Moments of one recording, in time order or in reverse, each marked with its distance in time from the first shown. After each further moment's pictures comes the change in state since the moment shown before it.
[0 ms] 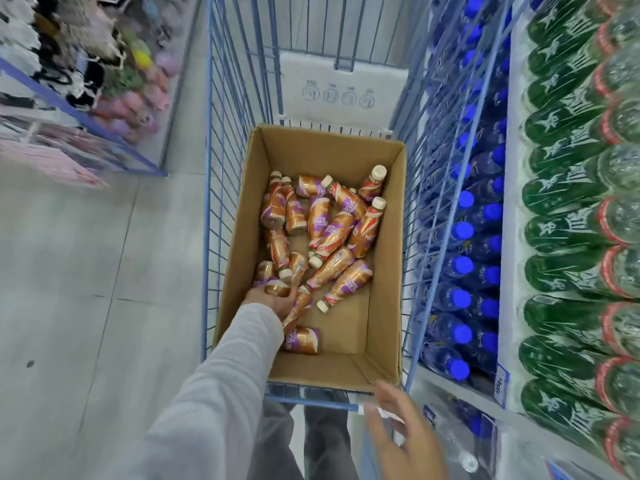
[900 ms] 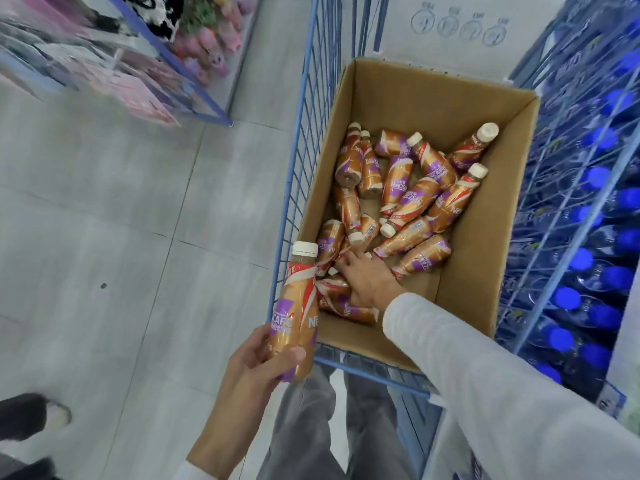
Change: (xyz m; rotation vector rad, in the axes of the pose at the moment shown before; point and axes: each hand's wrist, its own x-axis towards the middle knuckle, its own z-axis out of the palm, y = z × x) left_hand -0.132 -0.110 -0.138 -0.507 -0.275 0.108; right_hand 0.229 -0.038 0.193 -1.487 -0.533 -0.879
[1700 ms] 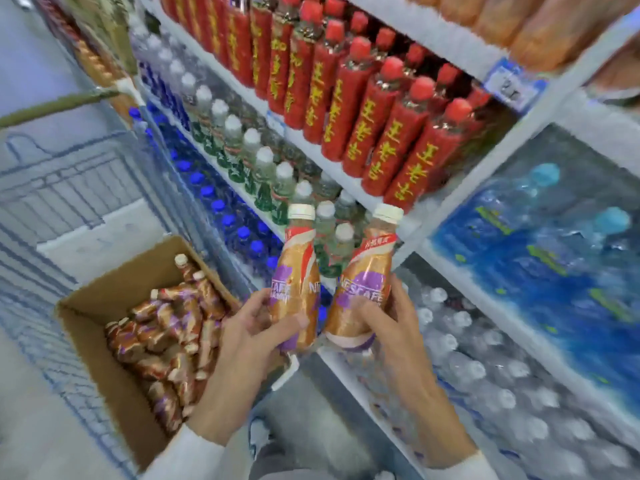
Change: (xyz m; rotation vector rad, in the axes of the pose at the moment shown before) left_hand -0.196 0.071 0.194 0.409 -1.041 0.368; right_hand -0.504 -0.122 -0.119 1.863 1.809 0.814
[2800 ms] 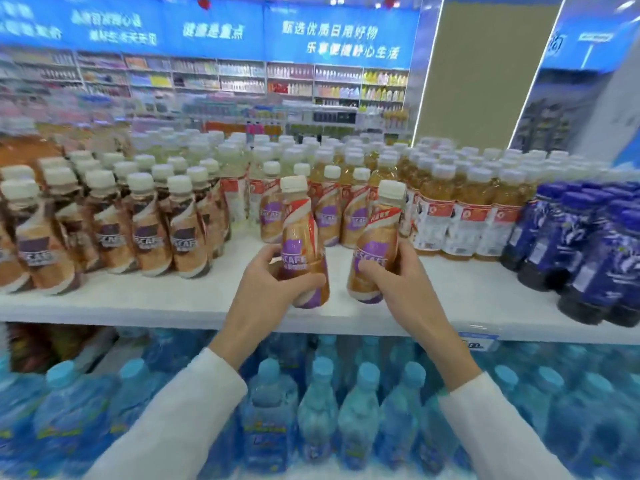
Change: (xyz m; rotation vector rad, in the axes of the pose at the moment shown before) left_hand -0.095 -0.066 0.632 0.494 -0.829 0.378; right_hand -0.181 -0.204 -0.563 -0.207 0.820 -0.471
